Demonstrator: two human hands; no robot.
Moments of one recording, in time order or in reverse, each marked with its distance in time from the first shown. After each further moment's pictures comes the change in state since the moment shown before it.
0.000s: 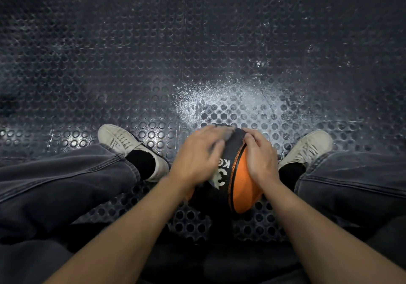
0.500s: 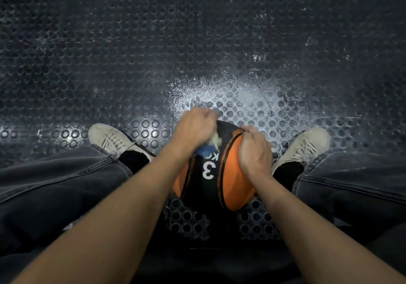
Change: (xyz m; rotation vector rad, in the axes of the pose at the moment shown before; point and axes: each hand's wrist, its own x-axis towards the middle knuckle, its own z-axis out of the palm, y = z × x) left_hand 0.074 -0.017 0.007 0.119 -0.211 -0.339; right_hand 0.010 -0.014 0.006 -0.062 0.010 0.118
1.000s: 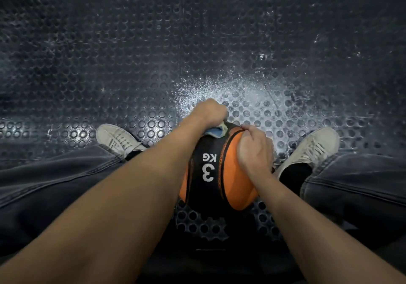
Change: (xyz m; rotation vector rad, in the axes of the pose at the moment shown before) left_hand 0.044 0.020 -0.010 0.098 -0.191 -0.128; right_hand 0.003 -0.011 0.011 -0.076 0.011 0.008
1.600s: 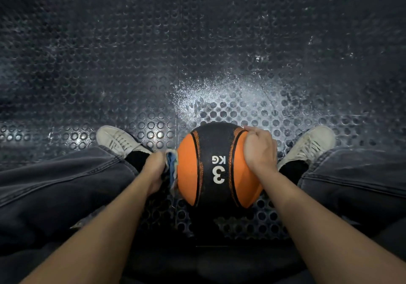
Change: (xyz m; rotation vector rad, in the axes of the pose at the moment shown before) left_hand -0.086 -0.120 0.046 -1.011 0.122 -0.595; right_hand 0.003 0.016 -0.010 0.096 -0.021 0.033
